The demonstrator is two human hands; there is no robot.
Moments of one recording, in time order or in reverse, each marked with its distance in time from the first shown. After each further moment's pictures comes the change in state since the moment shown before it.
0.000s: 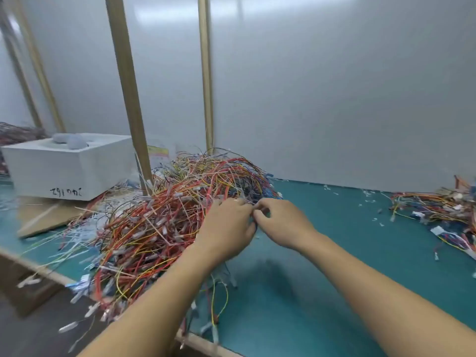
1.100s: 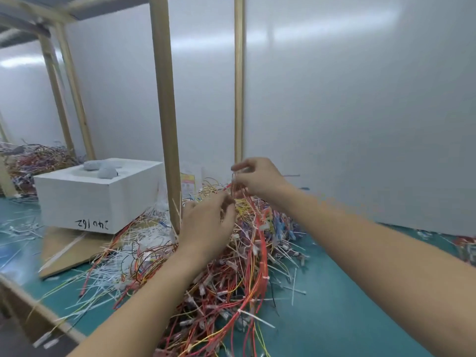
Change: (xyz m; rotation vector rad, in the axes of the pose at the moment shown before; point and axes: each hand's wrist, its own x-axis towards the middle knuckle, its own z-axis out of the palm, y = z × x) left_hand 0.033 -0.128 -0.021 -0.372 0.425 -0.278; right_hand 0.165 -0.114 -0.022 0.780 -0.003 -0.047
